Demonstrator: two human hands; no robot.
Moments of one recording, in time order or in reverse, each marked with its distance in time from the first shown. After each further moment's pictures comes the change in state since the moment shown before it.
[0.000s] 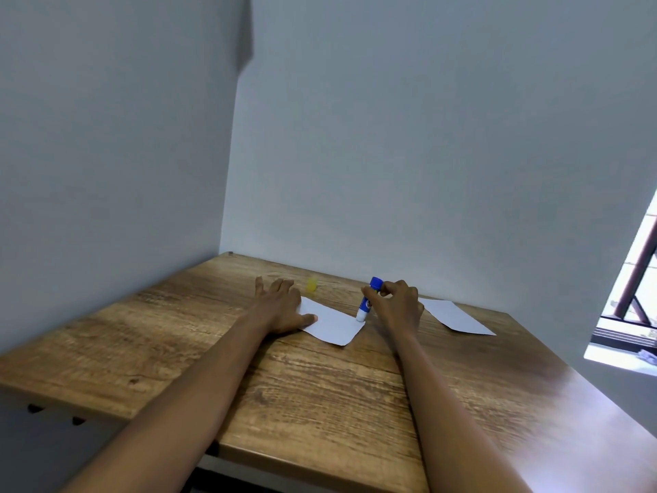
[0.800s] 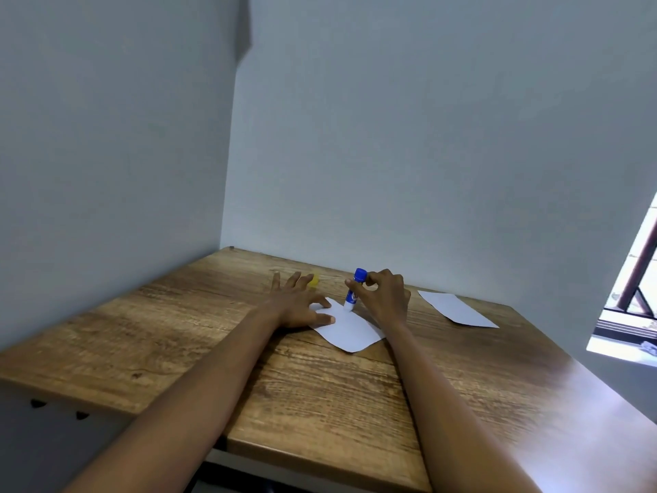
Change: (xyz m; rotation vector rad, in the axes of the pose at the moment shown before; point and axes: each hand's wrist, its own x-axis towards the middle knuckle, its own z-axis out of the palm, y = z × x) left_hand 0.003 0.015 -0.001 -0.023 -0.082 0.121; right_hand 0.001 -0.008 0.020 -0.078 -0.099 -0.126
